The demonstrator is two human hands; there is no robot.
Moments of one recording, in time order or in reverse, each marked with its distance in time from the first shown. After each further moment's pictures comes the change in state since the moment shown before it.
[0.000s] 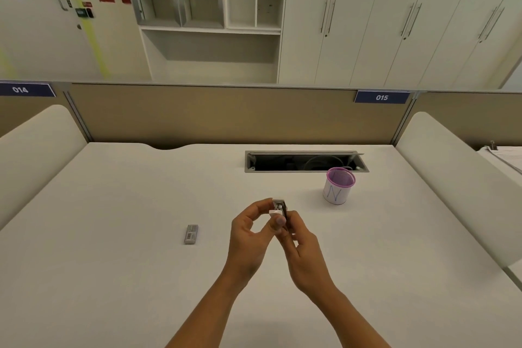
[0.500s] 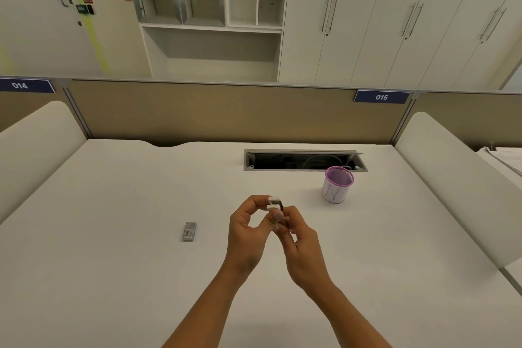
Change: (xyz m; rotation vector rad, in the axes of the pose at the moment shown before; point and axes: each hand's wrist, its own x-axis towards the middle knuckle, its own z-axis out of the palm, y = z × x) left_hand 0.001 0.001 0.004 0.014 0.039 0.077; right_hand 0.002 -0.001 -0.003 -0.032 0.046 -0.049
